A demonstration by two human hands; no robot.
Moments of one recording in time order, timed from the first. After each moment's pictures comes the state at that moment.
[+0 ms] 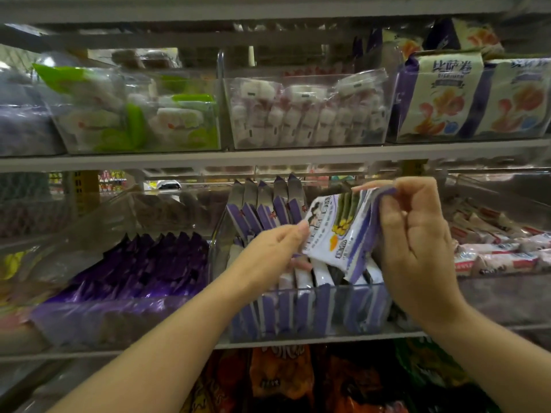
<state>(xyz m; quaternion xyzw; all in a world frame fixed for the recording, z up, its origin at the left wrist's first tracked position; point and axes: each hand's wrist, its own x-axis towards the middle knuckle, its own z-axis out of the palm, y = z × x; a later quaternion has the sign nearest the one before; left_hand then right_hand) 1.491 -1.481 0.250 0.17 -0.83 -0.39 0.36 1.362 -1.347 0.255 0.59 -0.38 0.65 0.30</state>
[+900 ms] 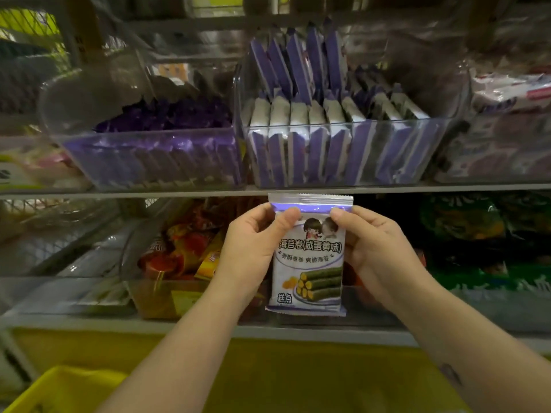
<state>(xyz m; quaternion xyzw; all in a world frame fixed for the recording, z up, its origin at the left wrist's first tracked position) 1.554 -1.436 0.077 0.18 -0.61 -0.60 0.49 1.405 -1.359 0.082 0.45 -0.39 0.69 -0.40</state>
